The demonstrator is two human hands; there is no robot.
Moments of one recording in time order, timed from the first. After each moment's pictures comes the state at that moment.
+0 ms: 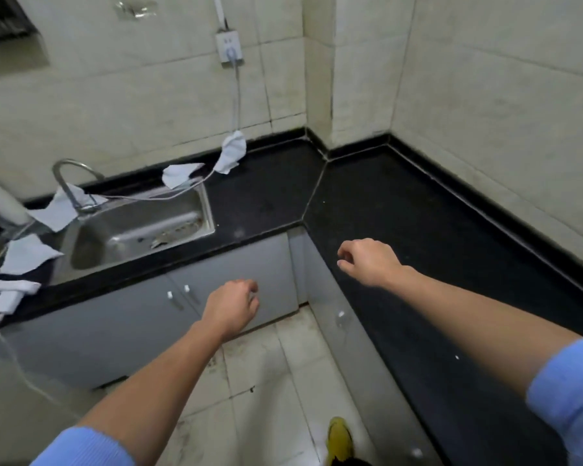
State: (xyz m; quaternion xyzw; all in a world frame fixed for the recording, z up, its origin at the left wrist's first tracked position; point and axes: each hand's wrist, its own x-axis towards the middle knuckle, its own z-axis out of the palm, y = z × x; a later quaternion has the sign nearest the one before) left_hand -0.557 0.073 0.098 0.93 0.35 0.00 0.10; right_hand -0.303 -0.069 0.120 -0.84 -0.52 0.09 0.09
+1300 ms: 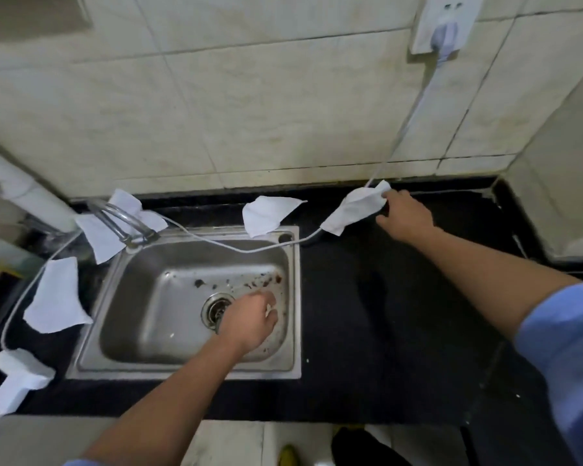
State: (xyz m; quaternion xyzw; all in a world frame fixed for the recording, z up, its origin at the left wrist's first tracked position) left_hand -0.460 0.582 0.057 0.83 0.51 -0.03 0.20; right_hand -0.112 0.625 0.067 -0.83 -0.53 0.14 0.08
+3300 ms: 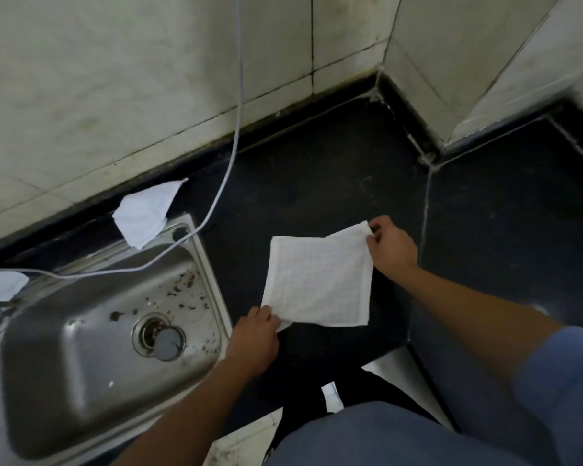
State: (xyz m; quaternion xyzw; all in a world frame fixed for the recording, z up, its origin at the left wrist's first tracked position) left_hand -0.354 0.536 -0.041 0.92 0.26 -0.26 0.15; right_hand -0.064 0.441 -0.057 -0.92 -0.24 0.23 0.20
